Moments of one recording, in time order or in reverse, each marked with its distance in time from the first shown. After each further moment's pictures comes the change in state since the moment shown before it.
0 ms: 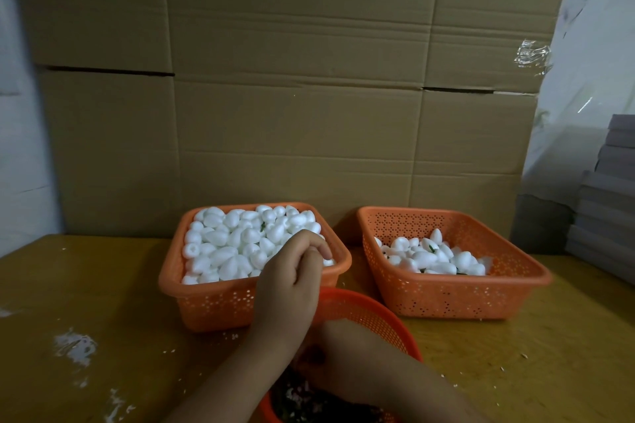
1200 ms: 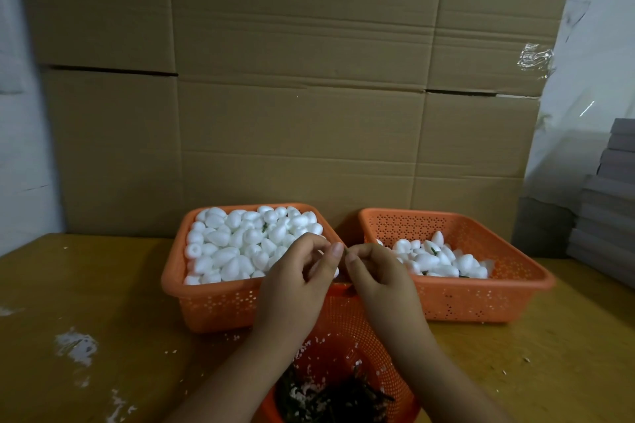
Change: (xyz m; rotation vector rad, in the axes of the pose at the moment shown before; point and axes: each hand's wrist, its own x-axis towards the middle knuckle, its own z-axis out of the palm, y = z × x) left_hand 0.003 -0.014 0.002 0.098 -0.032 -0.008; right_hand 0.002 0.003 -0.026 0.753 0.785 0.187
